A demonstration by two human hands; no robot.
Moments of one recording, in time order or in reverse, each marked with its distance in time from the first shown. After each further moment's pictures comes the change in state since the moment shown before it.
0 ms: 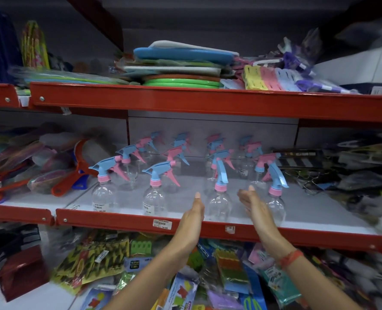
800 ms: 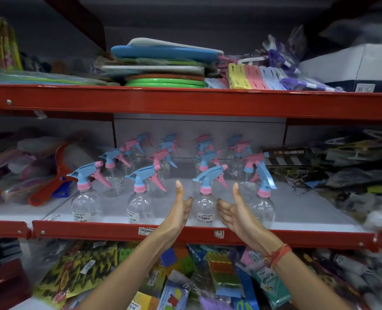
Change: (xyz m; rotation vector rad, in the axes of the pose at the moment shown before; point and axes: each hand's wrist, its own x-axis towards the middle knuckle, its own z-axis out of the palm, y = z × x) left_hand 0.054 0.010 -0.003 -0.018 -0.127 -0.032; right_hand 0.007 -0.011 0.001 0.162 -0.383 0.274
